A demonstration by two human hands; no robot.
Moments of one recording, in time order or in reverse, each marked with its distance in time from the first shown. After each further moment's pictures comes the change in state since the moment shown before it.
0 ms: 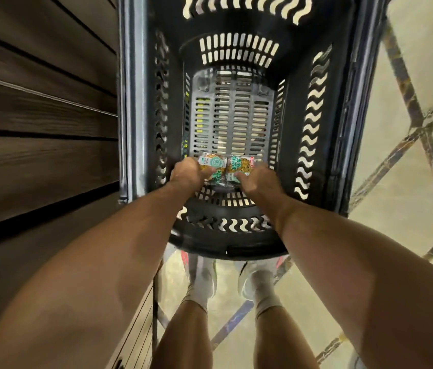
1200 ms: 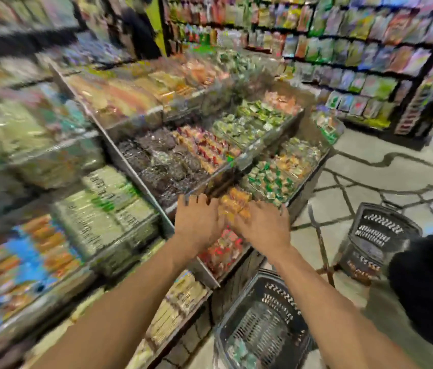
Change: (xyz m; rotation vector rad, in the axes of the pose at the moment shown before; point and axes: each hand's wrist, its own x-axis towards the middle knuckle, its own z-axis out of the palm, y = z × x) left_hand -0.792 0.017 -0.438 0.310 1.160 0.006; right_hand -0.744 -0.307 -0.398 -0.686 0.667 -1.208
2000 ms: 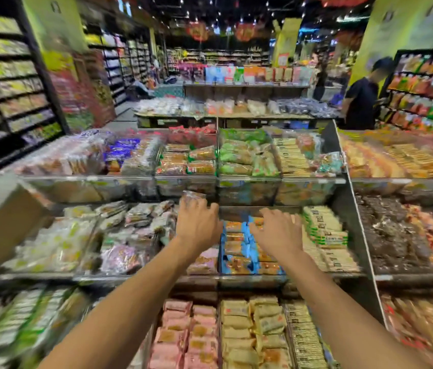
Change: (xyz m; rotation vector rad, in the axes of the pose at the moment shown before) left_hand -0.329 -0.390 -0.101 0.139 0.008 -0.782; right_hand -0.114 -0.467 -0.030 0.089 0.009 -0.731
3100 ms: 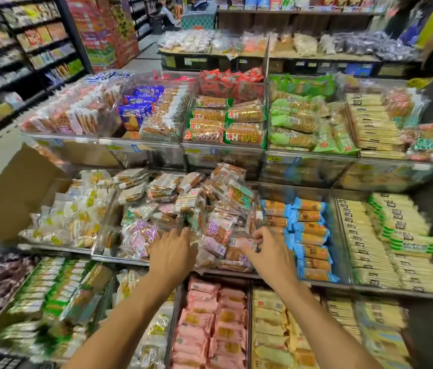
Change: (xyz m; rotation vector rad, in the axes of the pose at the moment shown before) left_hand -0.017 -0.126 0.168 -0.147 -0.294 -0.286; right_hand 0.036 -0.084 0.151 0.416 -0.282 -0.018
